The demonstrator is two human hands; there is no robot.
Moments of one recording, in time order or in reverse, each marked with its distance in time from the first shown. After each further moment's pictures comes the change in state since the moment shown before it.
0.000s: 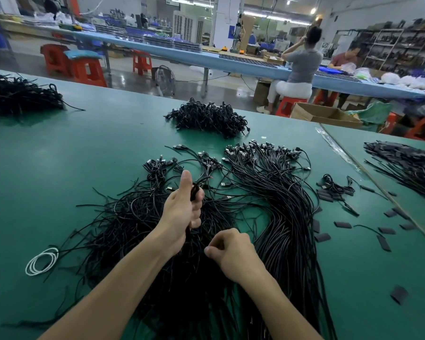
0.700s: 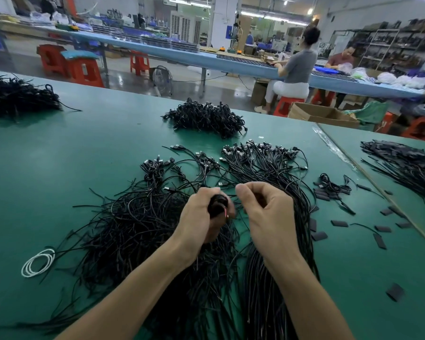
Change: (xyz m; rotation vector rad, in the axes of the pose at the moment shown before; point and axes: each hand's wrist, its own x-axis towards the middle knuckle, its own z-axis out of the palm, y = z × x) left_hand -0.026 0.001 0.029 0.141 -0.254 0.113; right_hand -0.021 -0.030 -0.067 0.642 0.504 -0.285
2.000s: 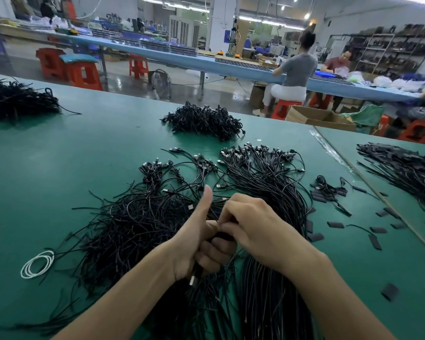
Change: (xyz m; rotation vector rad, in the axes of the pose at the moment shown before) left_hand -0.004 -0.010 -0.009 -0.359 -0.433 -0.626; right_hand 0.006 -0.017 -0.019 -0.737 -0.646 -0.284
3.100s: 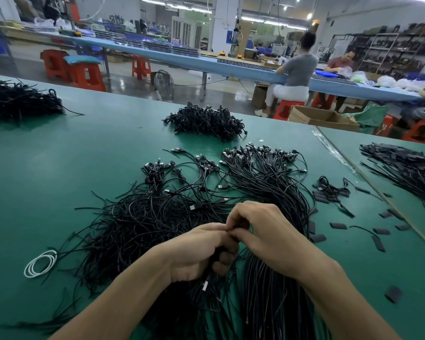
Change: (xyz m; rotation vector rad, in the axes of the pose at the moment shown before) left_hand -0.008 -0.003 0.017 0.180 0.234 0.081; right_hand -0.010 0.021 0.005 0.103 0.056 -0.049
